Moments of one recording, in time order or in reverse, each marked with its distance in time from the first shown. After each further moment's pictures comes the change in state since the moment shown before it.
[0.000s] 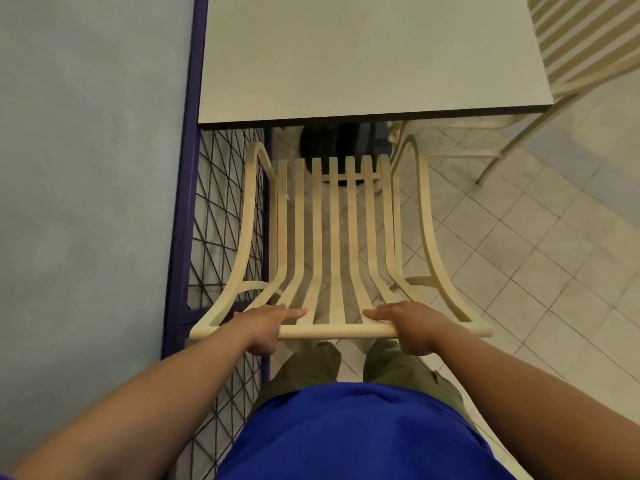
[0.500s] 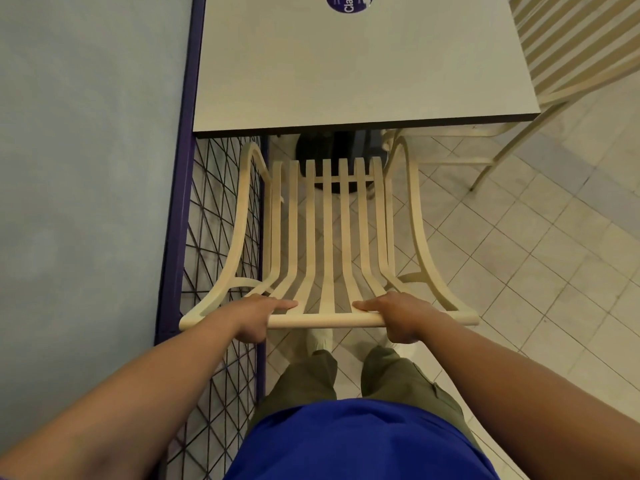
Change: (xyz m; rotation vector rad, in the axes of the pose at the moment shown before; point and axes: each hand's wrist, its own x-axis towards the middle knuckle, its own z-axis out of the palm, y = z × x) left_hand 0.006 -0.004 -0.027 -0.007 0.067 -0.009; right_hand 0.014 0.003 -0.016 0.029 0.055 0.017
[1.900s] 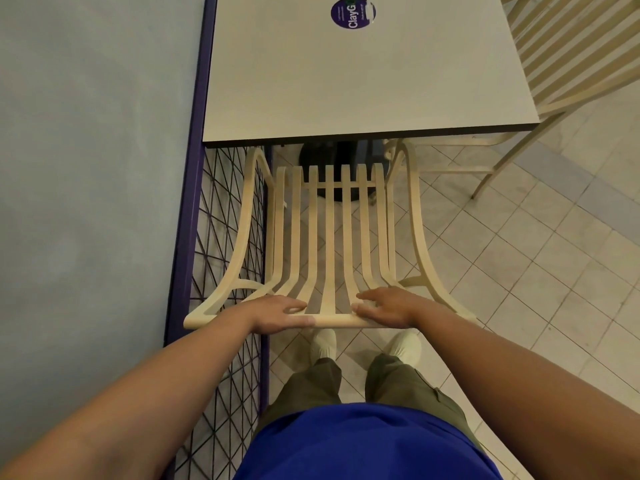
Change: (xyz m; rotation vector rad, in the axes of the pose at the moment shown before) left_hand 0.000 0.006 -0.017 -0.212 -0.025 0.083; right_hand 0.016 -0.020 -0.024 0.269 -0.019 0.065
